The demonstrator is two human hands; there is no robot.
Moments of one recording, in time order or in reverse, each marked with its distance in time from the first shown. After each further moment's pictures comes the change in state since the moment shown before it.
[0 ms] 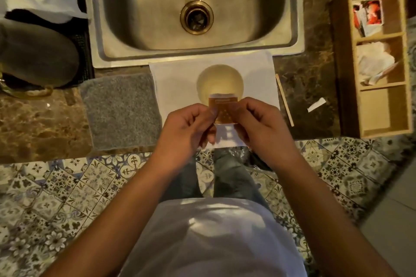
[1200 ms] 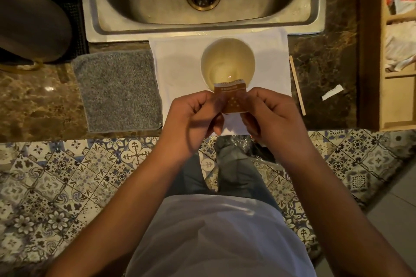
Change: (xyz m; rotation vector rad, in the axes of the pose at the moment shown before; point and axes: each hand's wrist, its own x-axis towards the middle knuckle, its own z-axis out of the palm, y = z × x) left_hand 0.003 -0.015 0.013 -0.036 0.056 -0.043; right_hand -0.006 0.010 -0.001 0.059 -0.024 0.060
